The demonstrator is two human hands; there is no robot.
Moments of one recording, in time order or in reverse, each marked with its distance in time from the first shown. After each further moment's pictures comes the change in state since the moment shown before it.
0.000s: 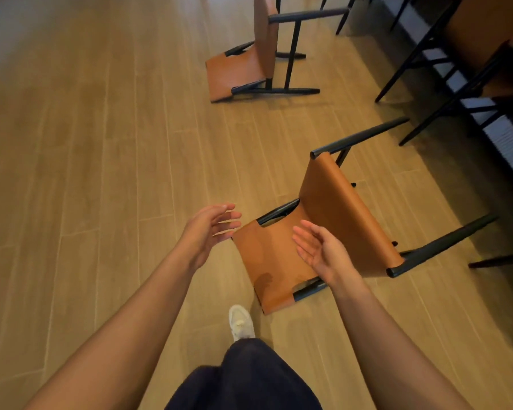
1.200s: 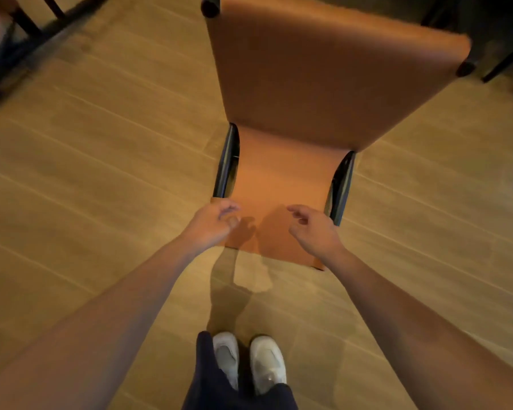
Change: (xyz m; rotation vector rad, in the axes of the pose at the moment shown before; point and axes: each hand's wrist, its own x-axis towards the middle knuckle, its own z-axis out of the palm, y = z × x) left_hand 0.391 -0.191 -0.070 1.331 -0.874 0.120; right_hand 0.299 0.250 0.000 -0.687 0.761 -0.197
